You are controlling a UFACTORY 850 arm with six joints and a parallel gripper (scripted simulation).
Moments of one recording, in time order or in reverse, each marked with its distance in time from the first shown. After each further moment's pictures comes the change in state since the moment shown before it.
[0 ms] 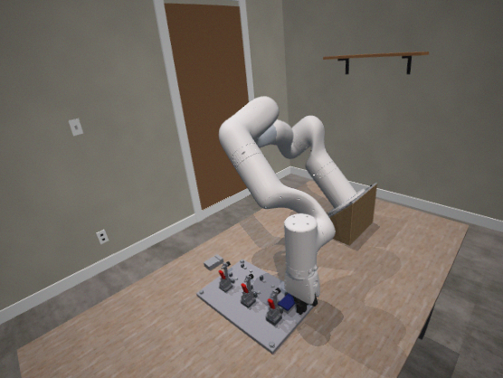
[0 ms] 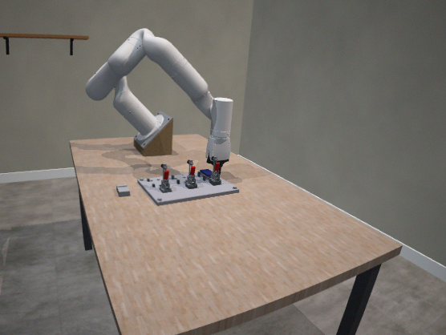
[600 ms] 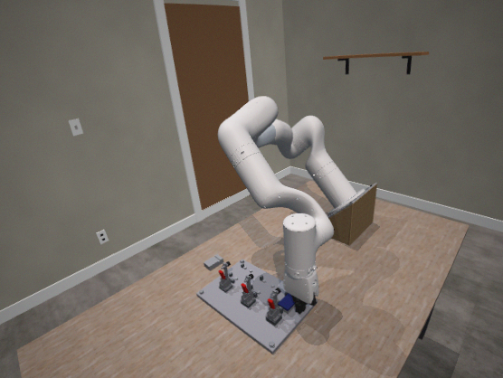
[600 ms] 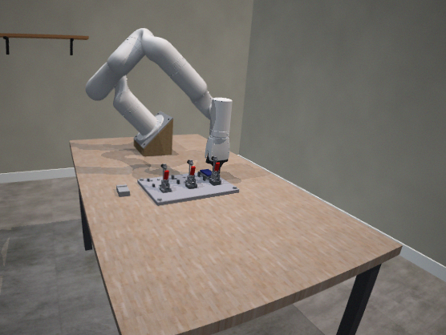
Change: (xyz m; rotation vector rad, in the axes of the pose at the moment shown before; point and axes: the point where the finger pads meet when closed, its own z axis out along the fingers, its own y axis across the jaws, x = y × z) arm 0.000 0.004 0.000 0.000 0.000 0.000
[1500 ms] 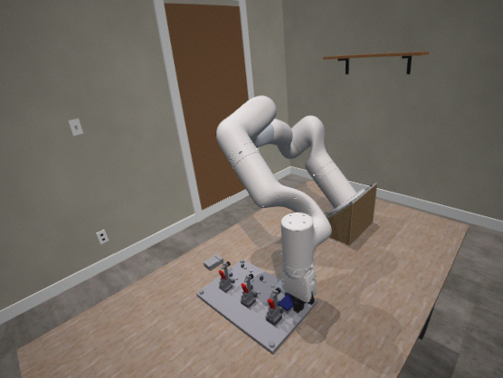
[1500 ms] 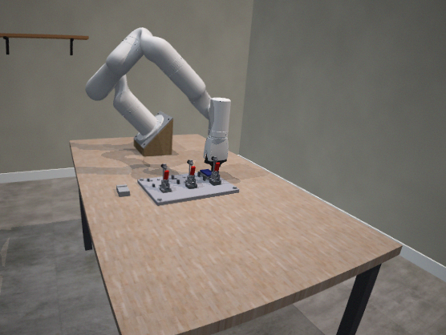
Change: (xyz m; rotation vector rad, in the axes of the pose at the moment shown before) arm 0.000 0.007 0.000 0.000 0.000 0.000
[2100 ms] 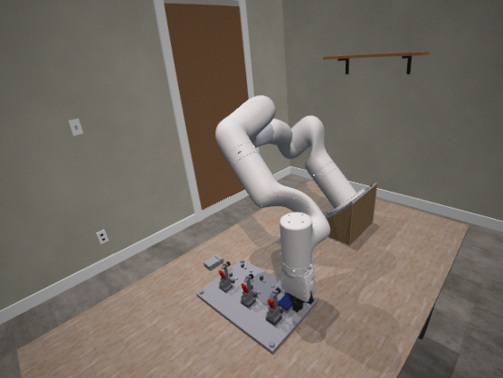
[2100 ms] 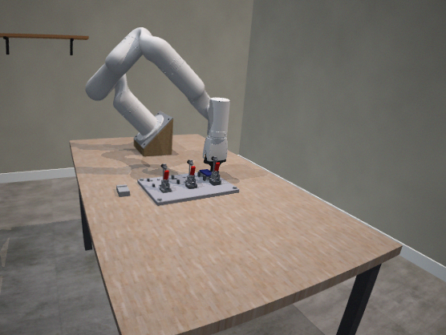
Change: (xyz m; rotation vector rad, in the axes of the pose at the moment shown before) arm 0.000 0.004 0.000 0.001 0.000 0.000
